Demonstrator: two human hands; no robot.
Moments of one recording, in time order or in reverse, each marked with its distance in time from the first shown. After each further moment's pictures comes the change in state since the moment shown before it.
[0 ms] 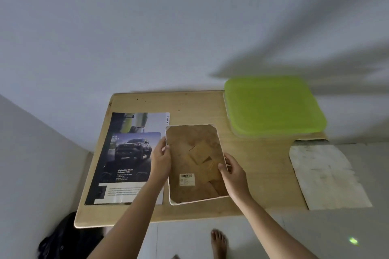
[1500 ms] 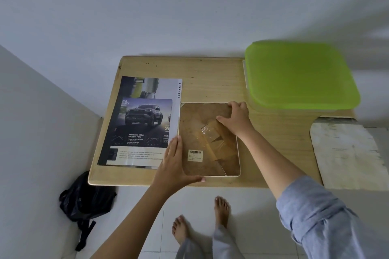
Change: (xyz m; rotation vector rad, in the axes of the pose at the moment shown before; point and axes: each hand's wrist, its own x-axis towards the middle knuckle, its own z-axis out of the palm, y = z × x) left_hand -0.061 -0.074 -0.028 0.878 -0.340 0.117; right_hand 0.090 -0.023 0.031 -0.549 -0.153 -0.066
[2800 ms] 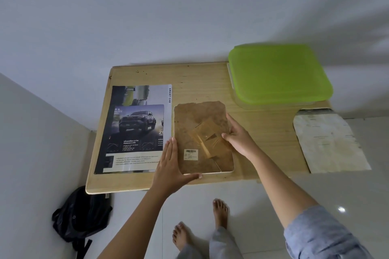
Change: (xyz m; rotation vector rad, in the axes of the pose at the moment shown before) left_hand -0.005 -0.001 0.003 0.019 0.058 0.050; right_hand -0.072 0.024 -0.015 0.521 -0.172 0.130
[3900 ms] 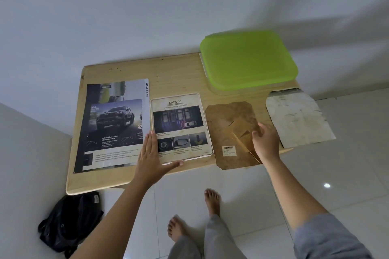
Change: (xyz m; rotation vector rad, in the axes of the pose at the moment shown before) left_hand -0.003 -0.006 0.008 0.078 -0.001 0.057; right_hand -0.065 0.076 -0.076 -0.346 0.687 0.062
